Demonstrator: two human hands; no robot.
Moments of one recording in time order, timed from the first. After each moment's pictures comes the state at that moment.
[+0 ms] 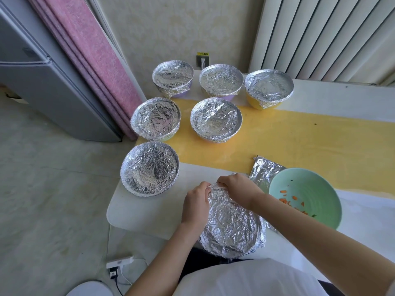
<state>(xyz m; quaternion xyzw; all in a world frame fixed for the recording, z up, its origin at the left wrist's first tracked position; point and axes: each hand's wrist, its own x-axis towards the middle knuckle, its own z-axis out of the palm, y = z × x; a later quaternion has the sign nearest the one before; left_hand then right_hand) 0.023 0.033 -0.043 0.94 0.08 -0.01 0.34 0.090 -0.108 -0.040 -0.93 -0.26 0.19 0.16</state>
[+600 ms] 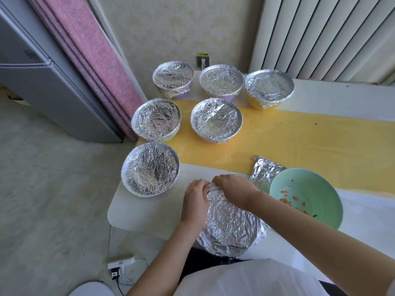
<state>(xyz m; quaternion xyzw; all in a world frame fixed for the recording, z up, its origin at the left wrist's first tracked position) 0.027 0.034 -0.040 0.92 0.09 0.01 0.39 0.086 -0.095 -0.024 -0.93 -0.30 0.20 0.10</state>
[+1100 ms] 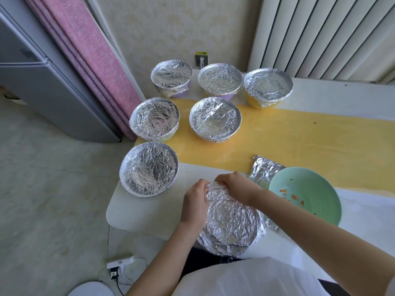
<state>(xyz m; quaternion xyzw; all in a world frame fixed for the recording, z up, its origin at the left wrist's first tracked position) 0.023 0.033 -0.039 0.94 0.08 0.00 0.34 0.095 -0.106 -0.037 -0.92 -0.25 0.23 0.21</state>
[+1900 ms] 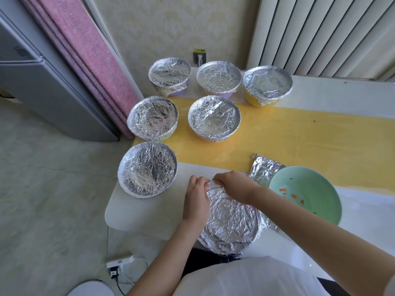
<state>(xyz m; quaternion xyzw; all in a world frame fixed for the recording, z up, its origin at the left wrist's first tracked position) 0.031 0.028 -0.033 0.93 0.10 -0.02 0.35 0.098 -0.099 -0.023 -0.92 -0.27 0.24 0.15</state>
